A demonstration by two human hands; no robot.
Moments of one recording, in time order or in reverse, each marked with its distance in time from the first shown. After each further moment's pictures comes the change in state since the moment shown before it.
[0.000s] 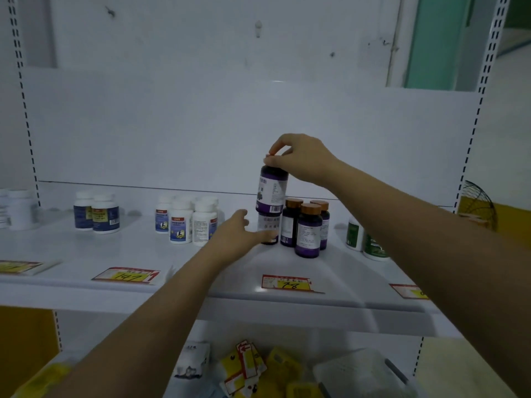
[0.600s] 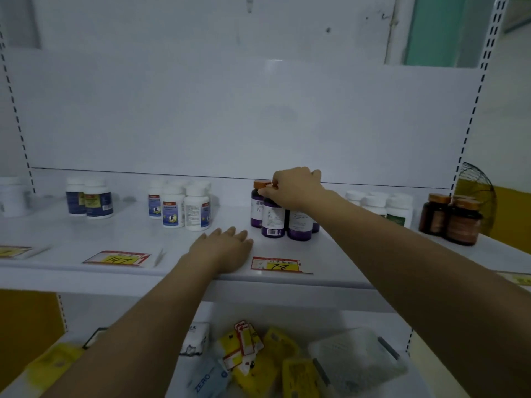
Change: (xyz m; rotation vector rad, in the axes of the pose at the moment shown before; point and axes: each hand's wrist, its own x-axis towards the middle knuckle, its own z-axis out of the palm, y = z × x) left_hand 0.004 -0.031 0.023 0.921 -0.254 -0.017; right_hand -0.018 0.047 0.048 -0.649 -0.152 0.123
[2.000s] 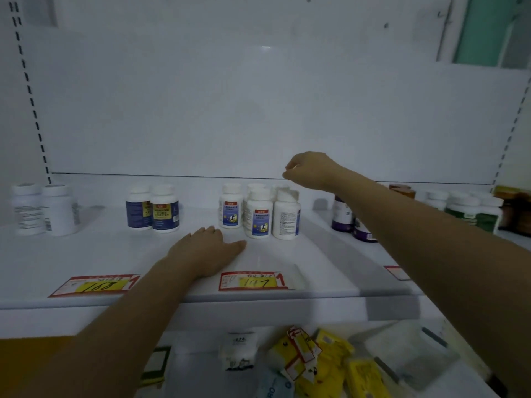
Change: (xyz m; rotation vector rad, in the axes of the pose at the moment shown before) left_hand 0.022 -0.229 -0.004 -0.140 0.034 0.008; right_hand 0.072 -0.161 0.000 0.322 -0.044 0.118
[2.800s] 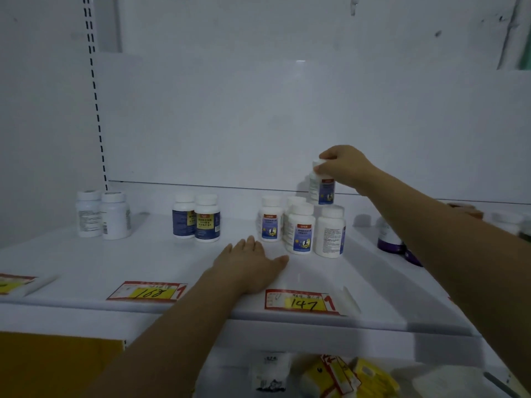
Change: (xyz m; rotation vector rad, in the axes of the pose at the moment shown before) left_hand -0.001 0.001 0.003 0.045 -0.043 0.044; right_hand 0.027 -0.018 -0.003 0.371 0.166 0.028
